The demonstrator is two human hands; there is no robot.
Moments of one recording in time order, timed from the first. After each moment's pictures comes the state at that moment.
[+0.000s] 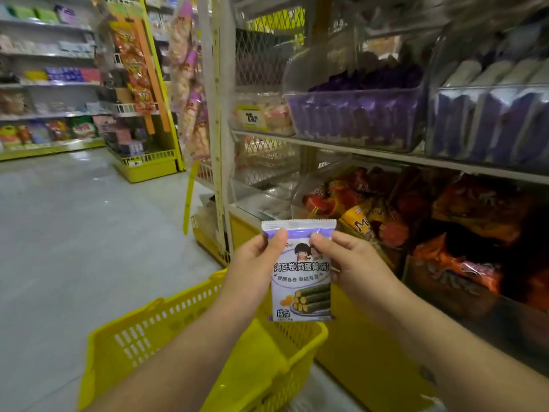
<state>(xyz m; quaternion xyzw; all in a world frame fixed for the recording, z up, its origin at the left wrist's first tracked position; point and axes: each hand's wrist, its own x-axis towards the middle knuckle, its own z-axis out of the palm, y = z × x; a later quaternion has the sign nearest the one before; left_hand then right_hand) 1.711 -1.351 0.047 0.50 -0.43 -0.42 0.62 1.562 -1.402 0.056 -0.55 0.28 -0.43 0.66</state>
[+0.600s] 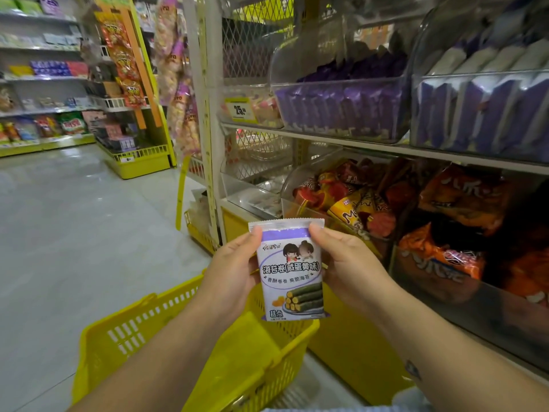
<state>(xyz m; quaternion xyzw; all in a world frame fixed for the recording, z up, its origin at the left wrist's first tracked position) 1.710 -1.341 0.050 0.47 -0.38 -0.48 0.64 1.556 -1.390 0.061 -0.53 0.29 -0.41 0.68</state>
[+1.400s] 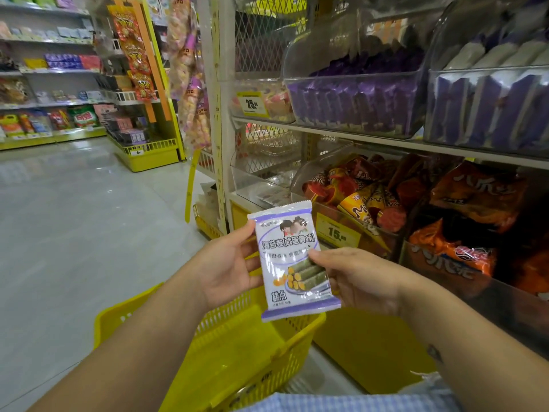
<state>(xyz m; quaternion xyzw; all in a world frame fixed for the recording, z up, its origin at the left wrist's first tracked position) 1.736 -1.330 0.064 0.47 -0.26 -0.61 0.58 1.541 -1.394 0.057 -0.54 0.30 -0.16 0.77</state>
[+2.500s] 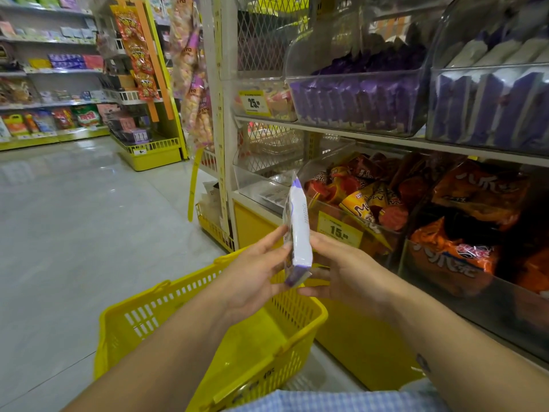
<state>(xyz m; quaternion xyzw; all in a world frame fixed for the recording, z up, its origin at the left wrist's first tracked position) 1.712 -1.330 0.043 0.43 -0.40 -0.59 0.55 1.556 -1.383 0.052 -0.56 0.30 -0.27 0.73</state>
